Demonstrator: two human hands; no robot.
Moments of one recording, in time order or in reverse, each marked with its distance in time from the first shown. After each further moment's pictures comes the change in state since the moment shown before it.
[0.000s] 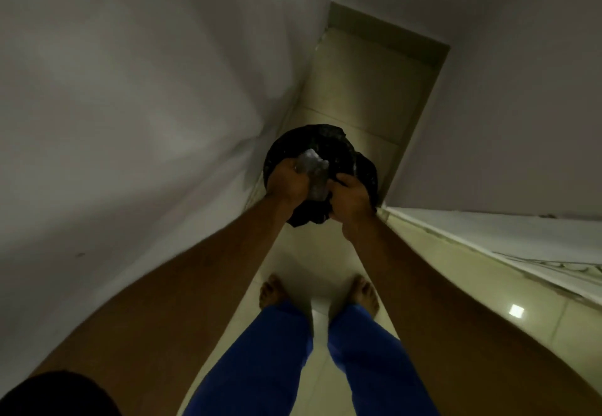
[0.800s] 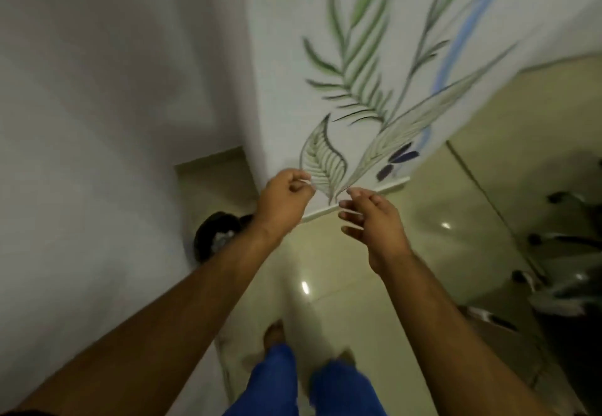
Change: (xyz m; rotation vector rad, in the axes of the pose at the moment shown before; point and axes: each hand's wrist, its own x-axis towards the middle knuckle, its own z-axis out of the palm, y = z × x) left_hand -0.539 0.230 -0.080 0.164 -0.558 0.671; right_hand -0.601 -0.015 -0.180 0.741 0.573 -0.422
